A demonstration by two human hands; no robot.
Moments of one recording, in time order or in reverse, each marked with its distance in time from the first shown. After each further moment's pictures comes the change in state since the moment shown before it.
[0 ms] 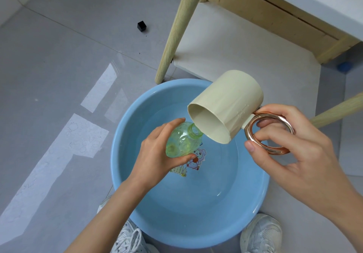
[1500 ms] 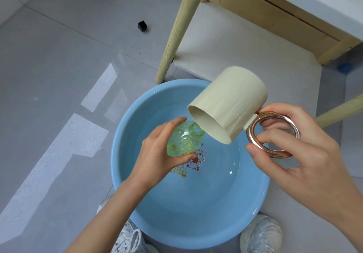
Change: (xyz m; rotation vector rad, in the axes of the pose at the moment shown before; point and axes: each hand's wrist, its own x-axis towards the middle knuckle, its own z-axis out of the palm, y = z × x) left_hand 0.002 0.003 -0.002 -0.006 -0.001 -0.010; right_hand 0.001 -0.001 -0.002 -0.076 0.018 -0.057
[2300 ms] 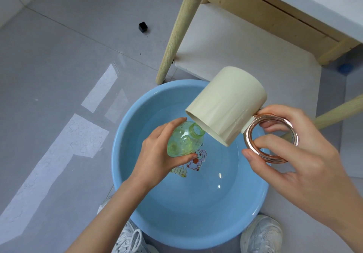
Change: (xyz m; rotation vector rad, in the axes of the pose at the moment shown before) left_hand 0.000 -0.001 0.000 0.001 -0.004 0.005; right_hand -0.003 -0.003 0.000 -0.082 -0.003 -0.074
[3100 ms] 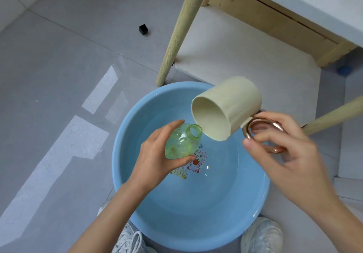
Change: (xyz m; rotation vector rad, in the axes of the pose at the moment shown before) left_hand -0.003 -0.002 -0.002 -0.046 0.012 -0.021; right_hand -0.001 0.001 0.018 0.492 0.032 0.375
